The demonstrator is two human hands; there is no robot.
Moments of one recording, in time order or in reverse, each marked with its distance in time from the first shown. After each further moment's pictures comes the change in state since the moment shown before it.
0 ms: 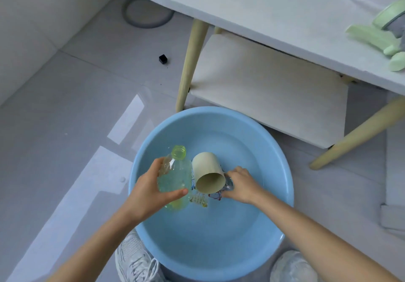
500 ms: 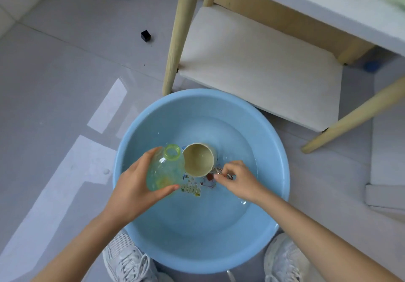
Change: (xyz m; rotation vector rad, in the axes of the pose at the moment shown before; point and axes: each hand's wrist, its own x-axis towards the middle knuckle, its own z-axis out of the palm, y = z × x) left_hand 0.008 -0.028 0.005 0.217 0.068 0.223; right_hand -0.016 0.005 0.017 0.463 0.148 0.062
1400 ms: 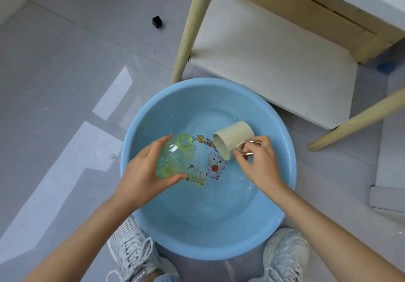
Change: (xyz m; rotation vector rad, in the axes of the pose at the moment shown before) left_hand -0.005 -0.006 0.011 0.076 0.029 0.003; right_hand -0.006 -0.001 -0.016 -0.209 0.536 -0.253
